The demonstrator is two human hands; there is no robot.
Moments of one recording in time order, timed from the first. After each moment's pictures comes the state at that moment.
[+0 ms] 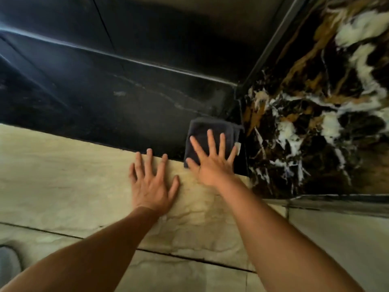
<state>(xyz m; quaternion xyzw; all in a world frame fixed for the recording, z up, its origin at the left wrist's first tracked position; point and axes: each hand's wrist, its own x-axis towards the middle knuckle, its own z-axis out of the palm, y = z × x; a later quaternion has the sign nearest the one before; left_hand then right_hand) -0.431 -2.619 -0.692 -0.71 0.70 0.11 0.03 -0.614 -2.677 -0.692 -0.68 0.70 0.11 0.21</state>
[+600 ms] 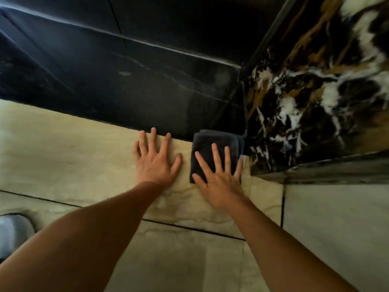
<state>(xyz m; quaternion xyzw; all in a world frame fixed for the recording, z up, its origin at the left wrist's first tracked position) -0.428 -2.616 -0.700 -0.70 0.70 0.12 -0.01 -0.620 -2.566 -0.682 -0.70 0.68 0.10 0.20</state>
